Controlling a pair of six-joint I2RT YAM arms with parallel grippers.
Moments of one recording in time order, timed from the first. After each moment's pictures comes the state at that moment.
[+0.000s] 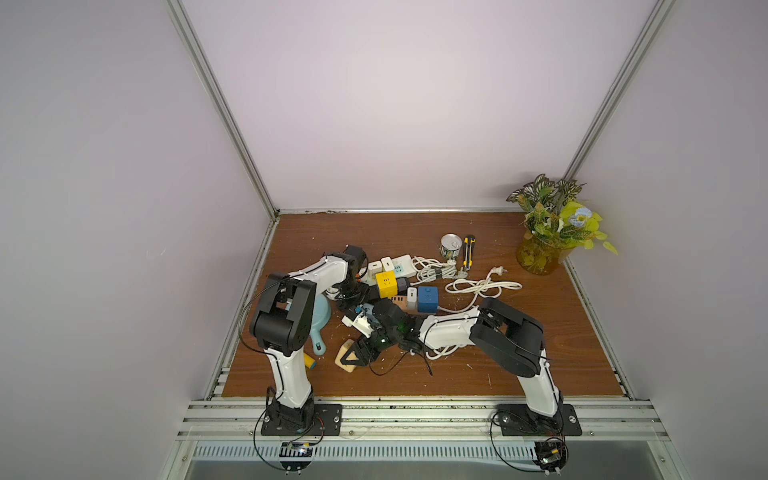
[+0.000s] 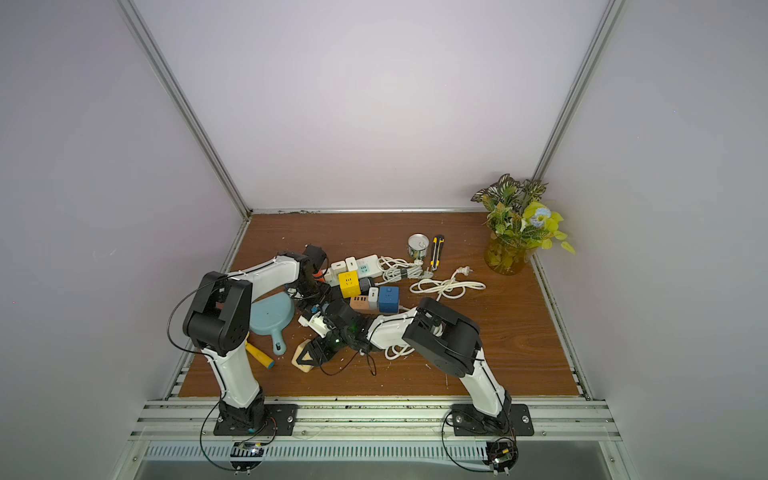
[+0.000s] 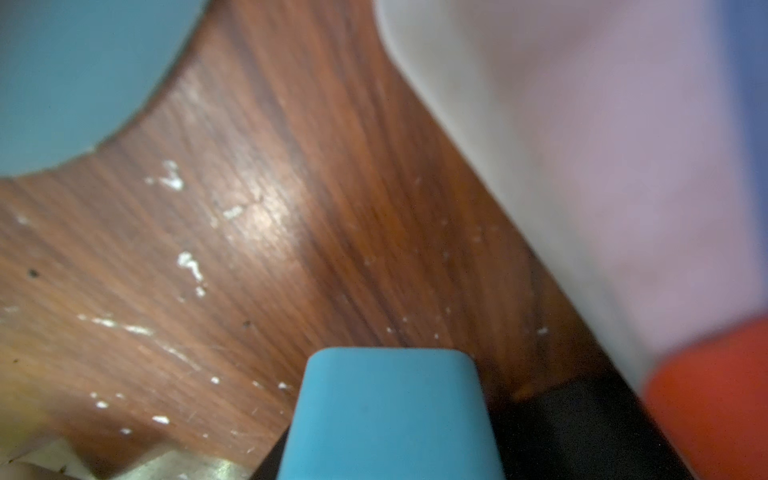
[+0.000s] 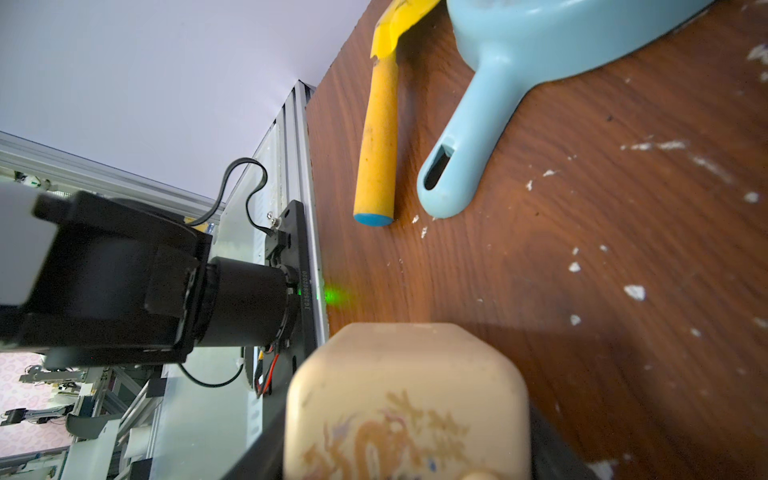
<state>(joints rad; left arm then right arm) -0.31 1.89 1.19 -0.87 0.19 -1.45 1.11 2.07 1.15 0.34 -0.56 0.53</state>
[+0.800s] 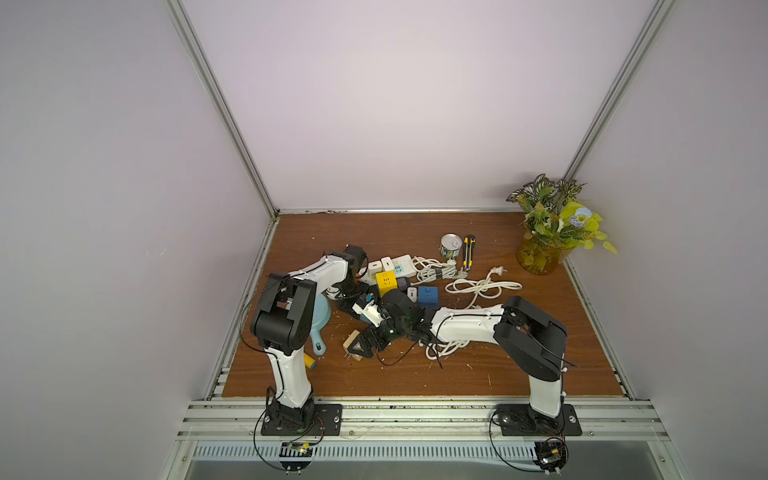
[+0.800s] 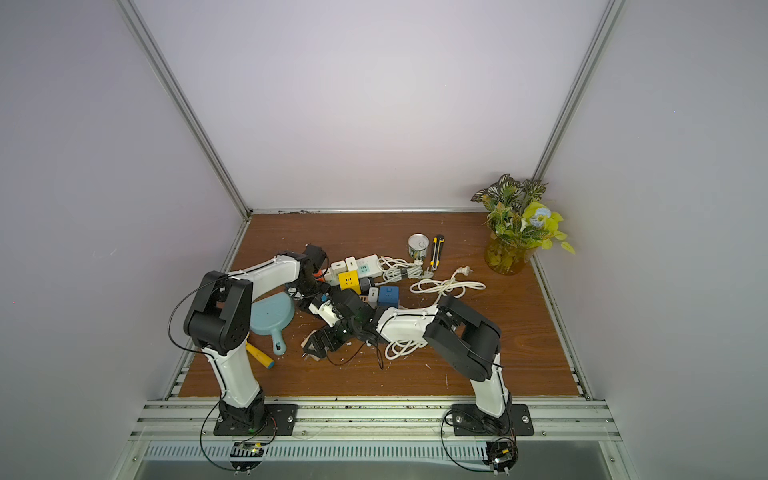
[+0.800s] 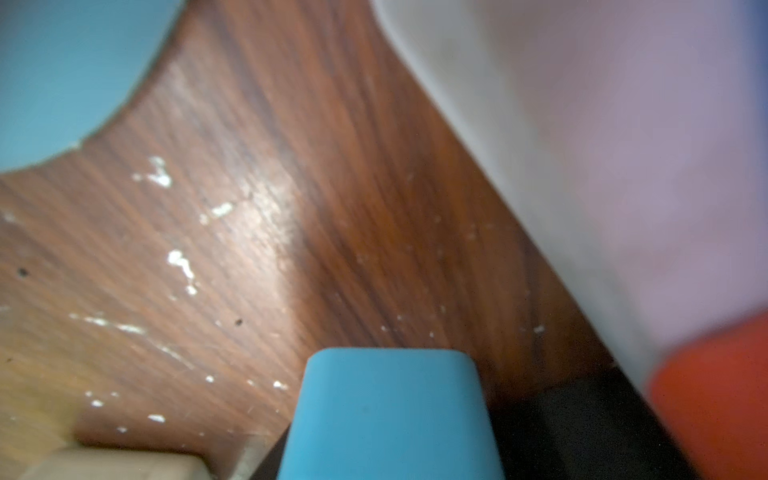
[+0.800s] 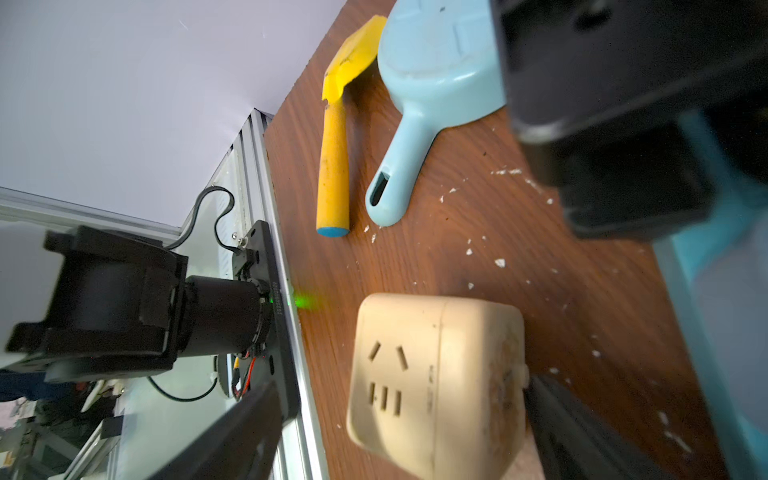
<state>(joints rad) -0.31 1.90 1.21 -0.88 0.20 -1.45 1.07 1.90 1.12 0.14 -0.43 0.46</state>
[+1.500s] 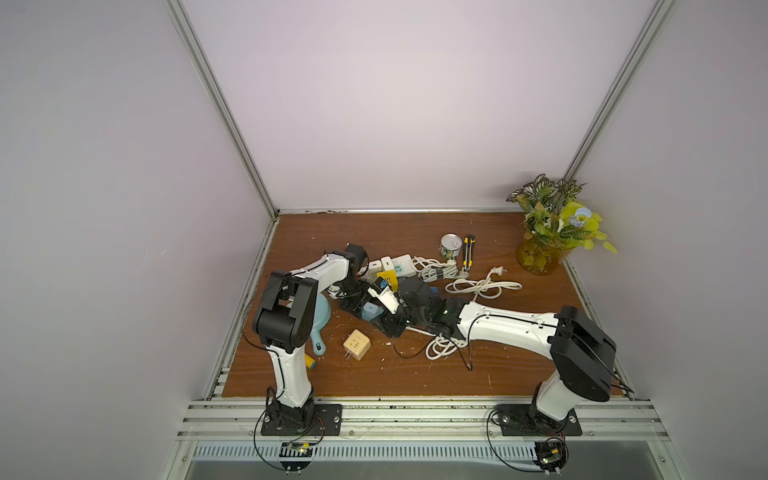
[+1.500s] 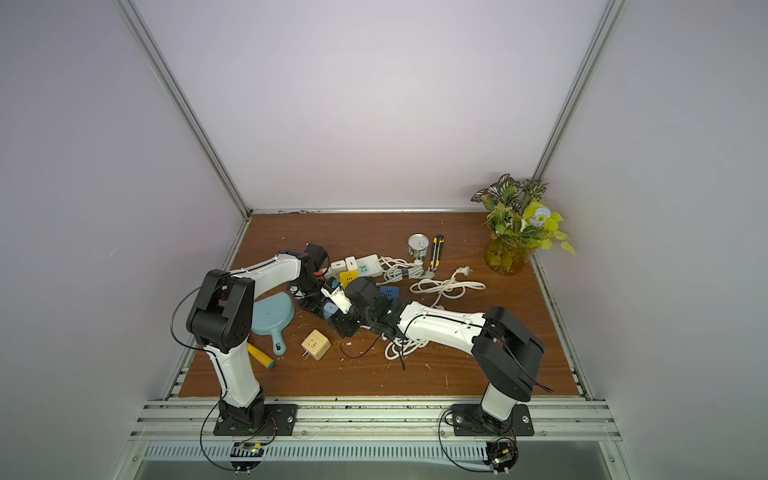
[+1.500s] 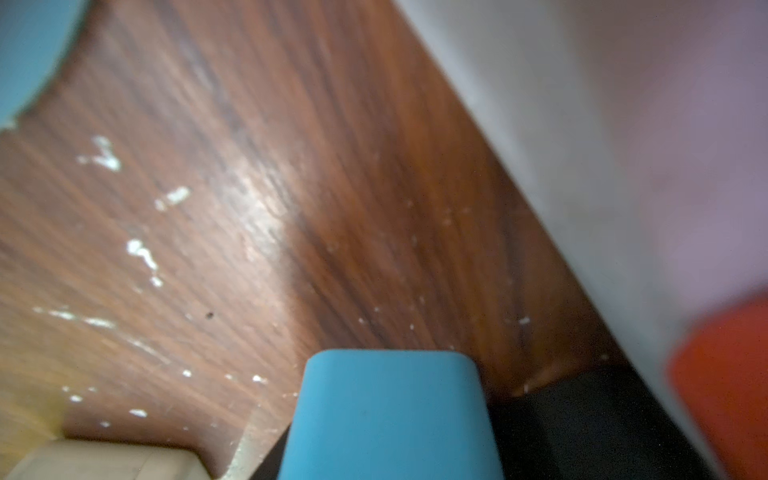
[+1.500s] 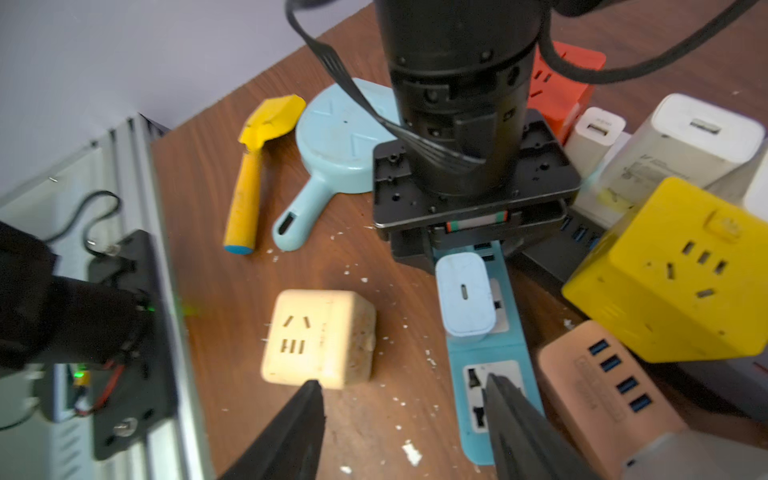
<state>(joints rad) -0.31 1.92 1.23 -0.88 0.23 -1.44 1.04 1.70 1.11 -0.06 -0.07 0.09</state>
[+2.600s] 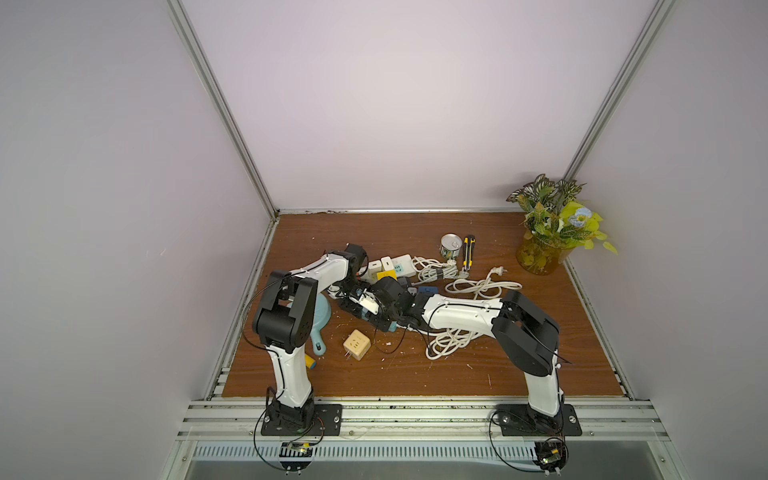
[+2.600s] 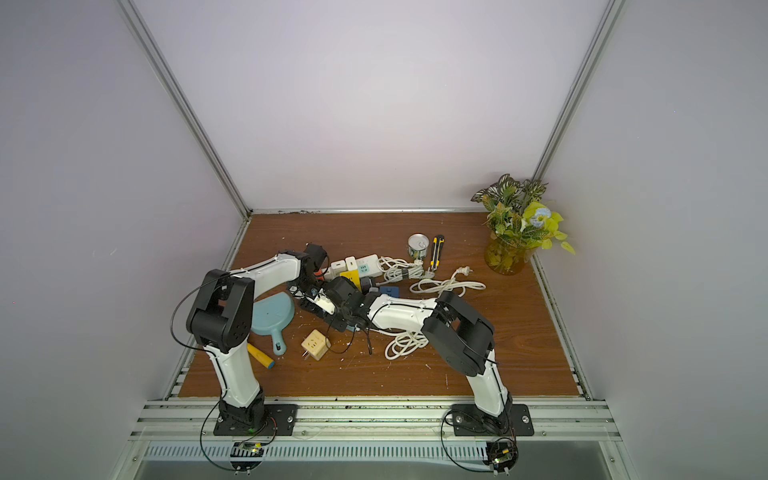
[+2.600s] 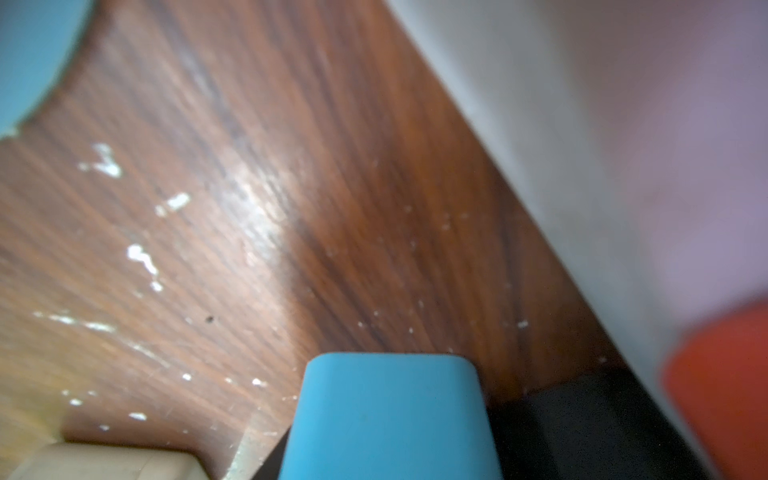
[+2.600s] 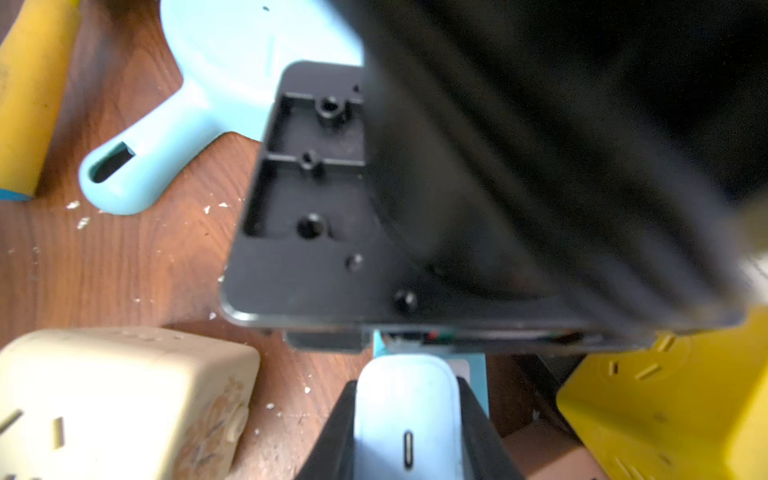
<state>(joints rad) -0.30 1.92 1.23 -0.88 0.24 -1.43 1.05 1.99 1.34 -0.13 0.05 -0.17</state>
